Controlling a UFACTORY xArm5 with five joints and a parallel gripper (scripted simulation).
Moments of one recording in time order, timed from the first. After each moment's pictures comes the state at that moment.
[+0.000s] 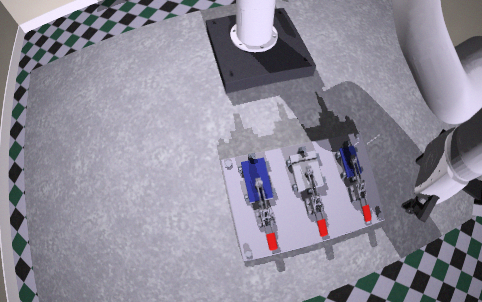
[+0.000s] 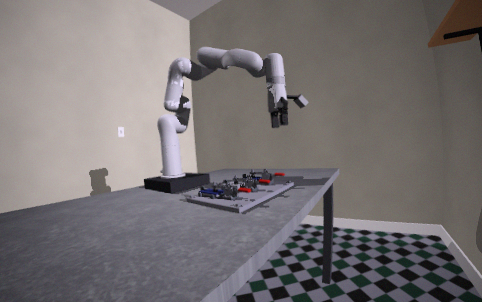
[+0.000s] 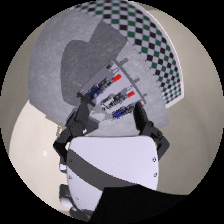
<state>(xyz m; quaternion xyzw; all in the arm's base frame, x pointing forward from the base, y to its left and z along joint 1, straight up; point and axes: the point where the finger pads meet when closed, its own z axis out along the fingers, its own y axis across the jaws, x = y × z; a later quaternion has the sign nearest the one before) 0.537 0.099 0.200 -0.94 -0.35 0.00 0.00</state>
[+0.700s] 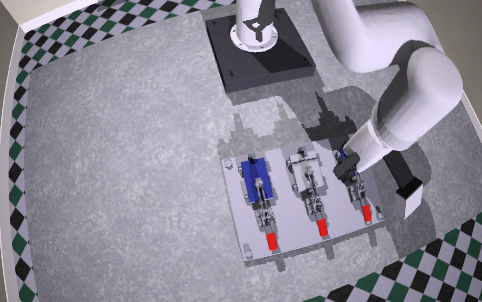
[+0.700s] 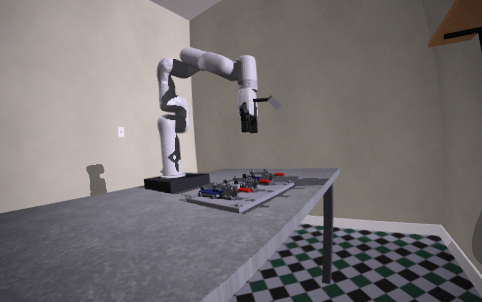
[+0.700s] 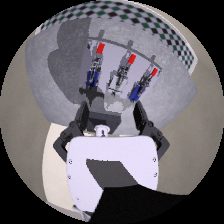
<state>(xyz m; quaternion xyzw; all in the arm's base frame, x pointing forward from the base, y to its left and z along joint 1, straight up) 0.449 0.015 0.183 -1.00 -0.09 0.01 0.00</state>
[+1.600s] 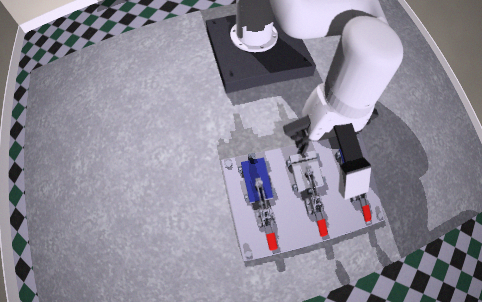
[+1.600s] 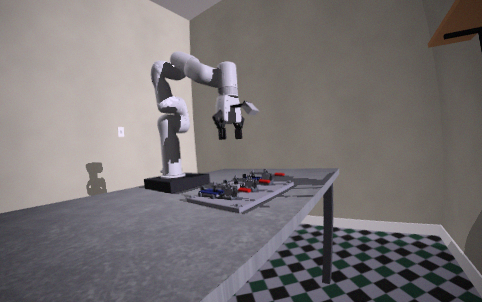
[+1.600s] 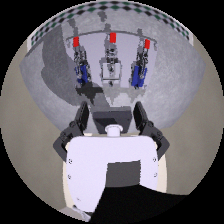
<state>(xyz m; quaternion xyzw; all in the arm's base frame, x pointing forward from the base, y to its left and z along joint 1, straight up) 0.386 -0.023 0.164 -1.00 0.06 0.00 0.00</state>
